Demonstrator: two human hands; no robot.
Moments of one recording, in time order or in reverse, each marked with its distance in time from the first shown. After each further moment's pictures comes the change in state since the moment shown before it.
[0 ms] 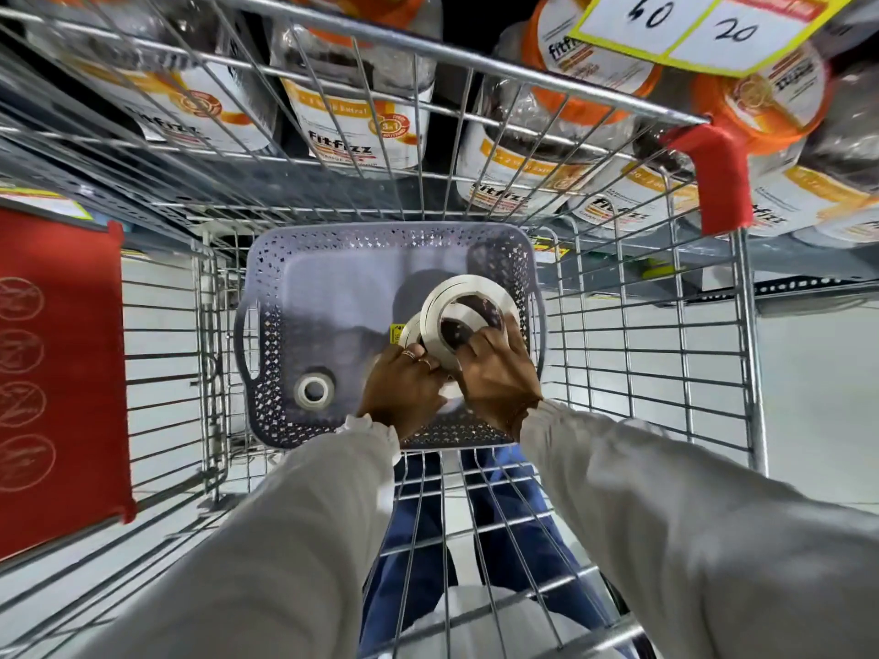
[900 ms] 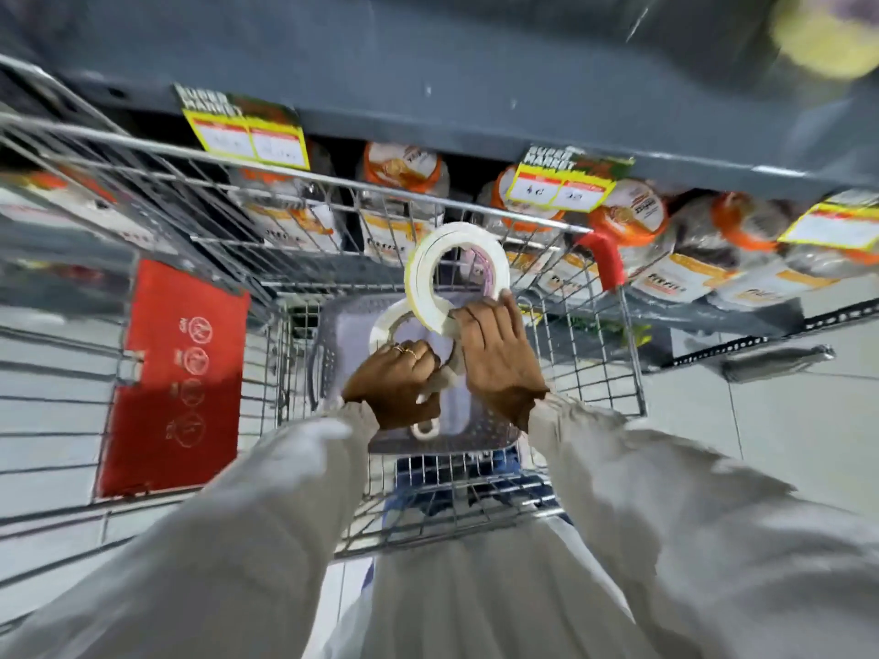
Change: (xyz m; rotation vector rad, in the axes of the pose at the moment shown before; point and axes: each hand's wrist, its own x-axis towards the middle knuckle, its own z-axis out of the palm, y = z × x) left_hand -0.069 0.002 -0.150 0.057 0.146 0.066; right_hand -0.026 -0.031 -0.159 0.023 0.694 -0.130
